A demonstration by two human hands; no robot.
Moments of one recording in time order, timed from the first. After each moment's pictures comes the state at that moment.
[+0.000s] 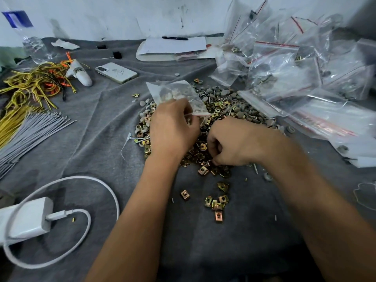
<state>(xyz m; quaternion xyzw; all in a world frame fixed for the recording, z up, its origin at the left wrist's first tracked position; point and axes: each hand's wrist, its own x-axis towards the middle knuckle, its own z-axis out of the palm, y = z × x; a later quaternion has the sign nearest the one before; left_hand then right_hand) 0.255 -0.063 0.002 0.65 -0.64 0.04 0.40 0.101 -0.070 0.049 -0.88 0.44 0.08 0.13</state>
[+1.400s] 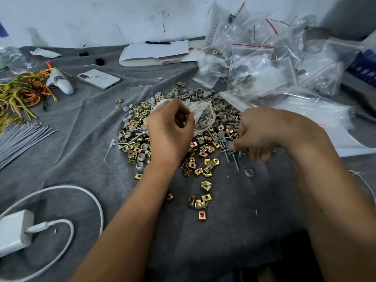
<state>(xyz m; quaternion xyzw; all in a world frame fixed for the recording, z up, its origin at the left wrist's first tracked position) 0.228 -0.067 -0.009 0.53 -0.64 0.02 0.55 0.029 -0.082 0.063 -0.73 0.62 0.07 0.26</state>
